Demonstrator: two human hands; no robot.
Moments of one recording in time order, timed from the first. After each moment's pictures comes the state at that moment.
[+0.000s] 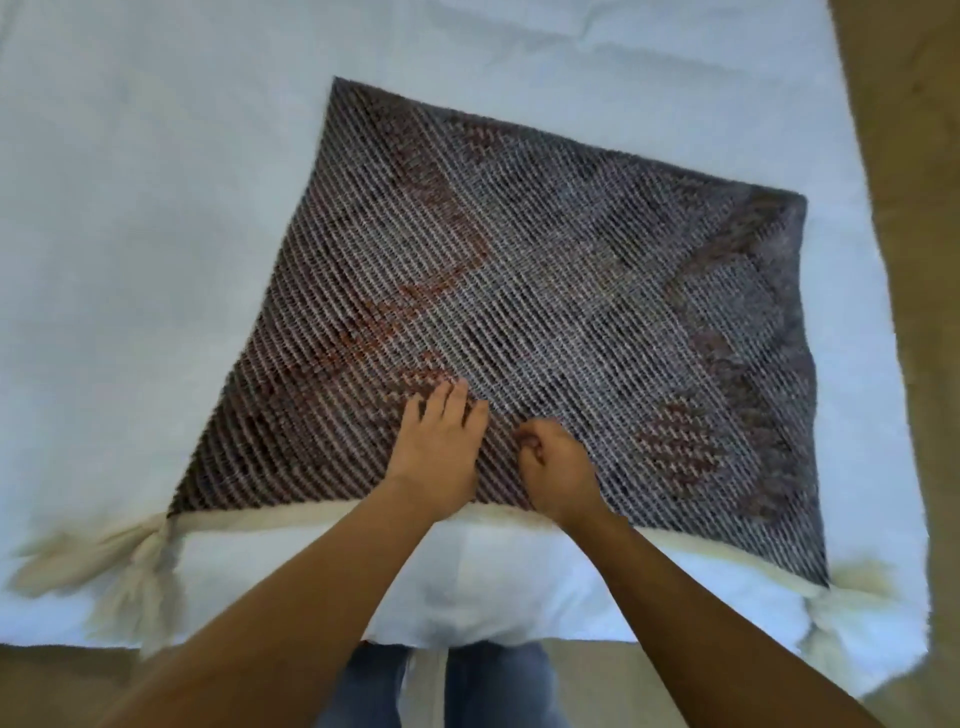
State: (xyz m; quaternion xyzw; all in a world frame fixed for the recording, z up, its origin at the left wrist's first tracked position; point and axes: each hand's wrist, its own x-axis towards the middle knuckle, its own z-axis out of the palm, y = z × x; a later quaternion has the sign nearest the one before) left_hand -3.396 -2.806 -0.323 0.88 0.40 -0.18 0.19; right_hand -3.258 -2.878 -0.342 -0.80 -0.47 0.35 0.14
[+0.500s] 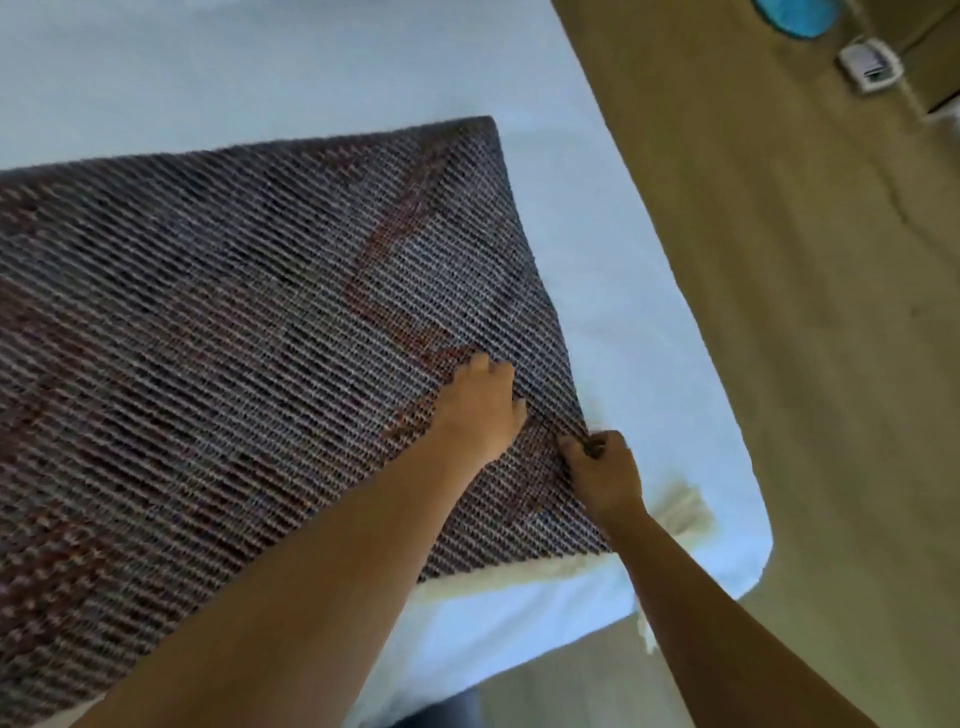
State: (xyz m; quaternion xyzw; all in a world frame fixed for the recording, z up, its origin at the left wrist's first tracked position) left_hand -3.040 -2.873 -0.327 0.88 0.30 -0.18 0.31; right_hand -2.974 -3.023 -0.358 -0.92 -0.03 0.31 0.24
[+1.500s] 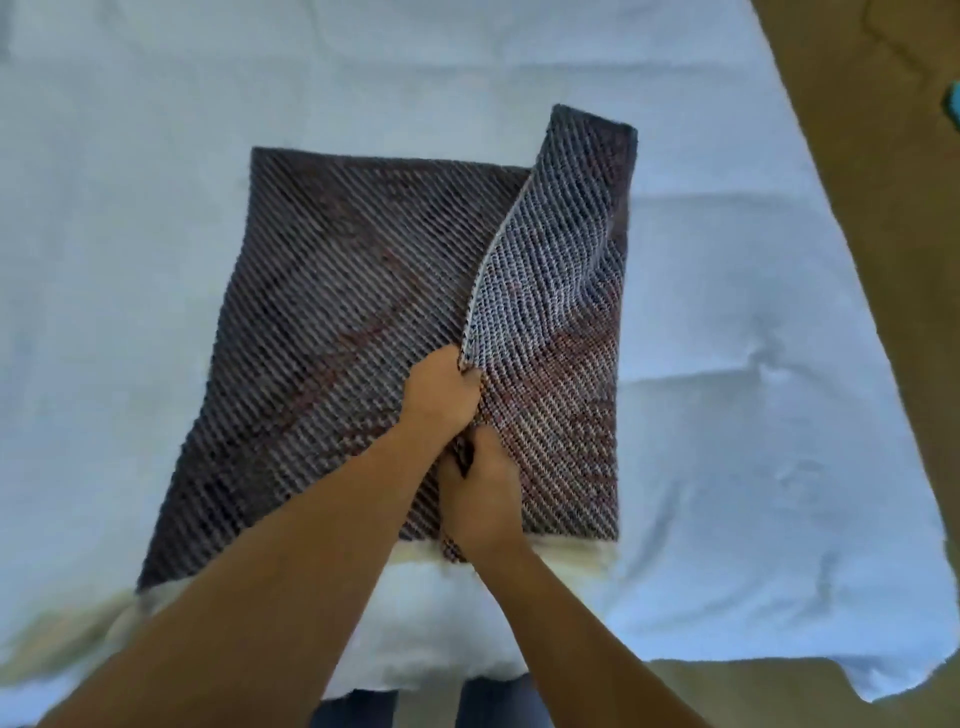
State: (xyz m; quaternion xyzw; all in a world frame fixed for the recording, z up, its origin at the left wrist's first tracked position) left_hand -3.289 -2.754 -0.310 0.71 0.58 0.02 0.41; right_hand -3.285 -2.866 -0.298 -0.81 -0.33 0.35 0.34
